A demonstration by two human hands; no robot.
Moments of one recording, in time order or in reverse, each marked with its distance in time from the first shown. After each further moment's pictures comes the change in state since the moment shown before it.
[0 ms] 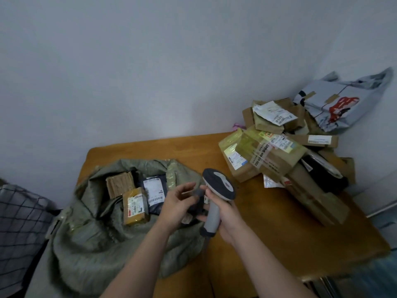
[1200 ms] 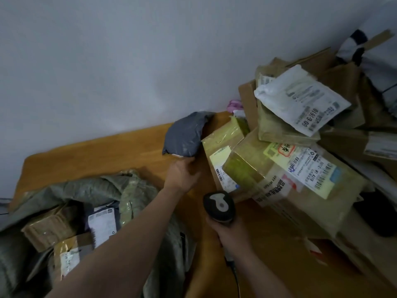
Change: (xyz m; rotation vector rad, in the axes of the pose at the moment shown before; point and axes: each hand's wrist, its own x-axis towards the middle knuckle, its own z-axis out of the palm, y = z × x) left_hand 0.341 -0.058 0.105 0.974 -0.007 -0.018; right_hand 0.222 -0.012 -0.147 -0.442 0.215 0.213
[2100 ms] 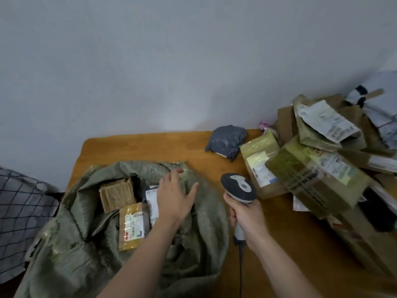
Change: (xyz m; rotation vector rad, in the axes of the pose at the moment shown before) left_hand -0.181 -0.109 -0.096 -0.155 0.466 -0.012; right_hand -0.118 -0.056 0.102 0.029 0.076 -0.226
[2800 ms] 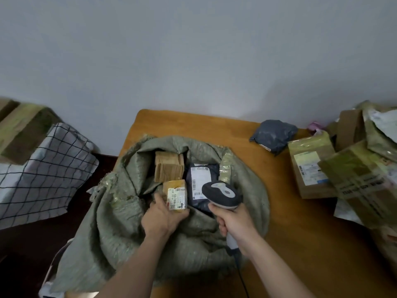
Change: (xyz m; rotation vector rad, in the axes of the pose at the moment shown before) left_hand -0.112 -0.145 -0.077 0.266 -0.246 -0.680; right_hand -0.079 0.039 0.121 -0.197 -0.394 0.040
